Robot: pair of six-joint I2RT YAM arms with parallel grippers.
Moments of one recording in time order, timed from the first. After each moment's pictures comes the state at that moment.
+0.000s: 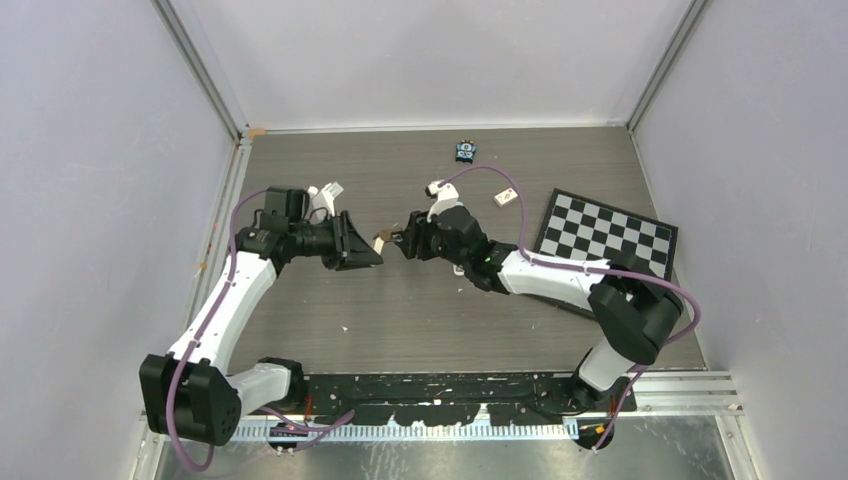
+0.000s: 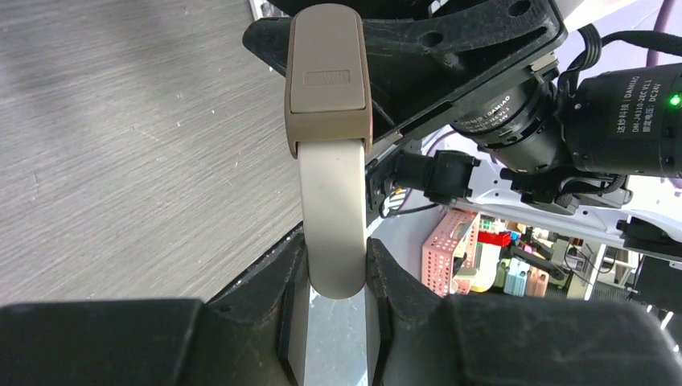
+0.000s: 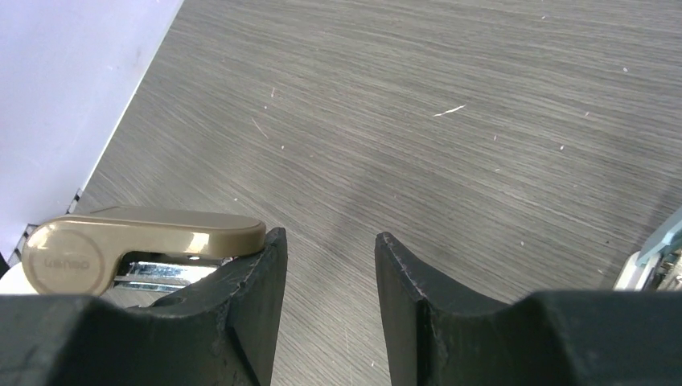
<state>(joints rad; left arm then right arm) -0.18 1.13 0.95 -0.63 0.84 -0.55 0.87 1.60 0.94 0.32 0.10 0.53</state>
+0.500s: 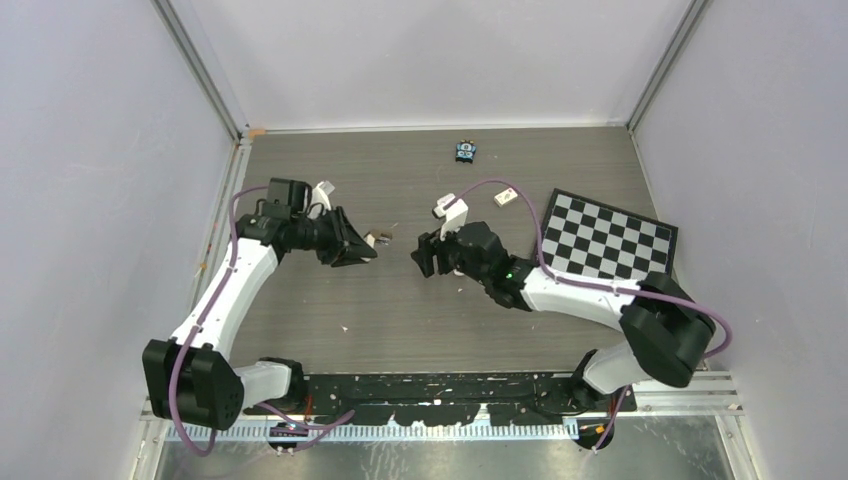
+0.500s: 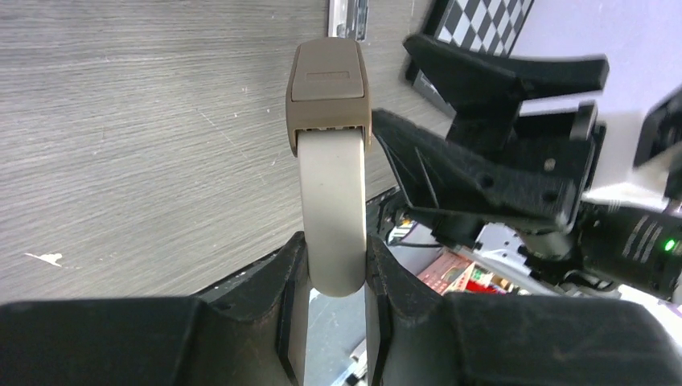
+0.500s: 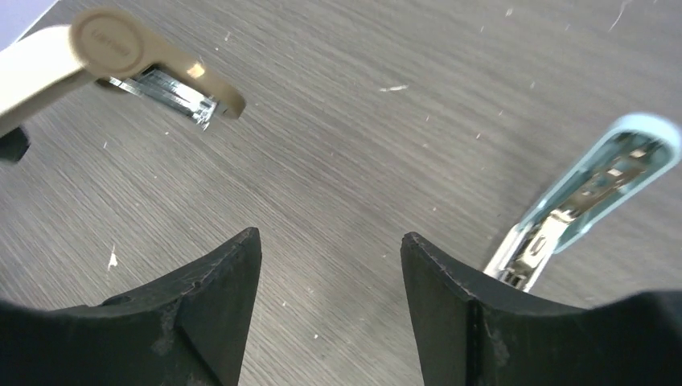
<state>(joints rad) -0.18 1.21 1.01 -0.76 0.67 -0.63 0.87 1.47 0.79 0.30 0.11 0.29</state>
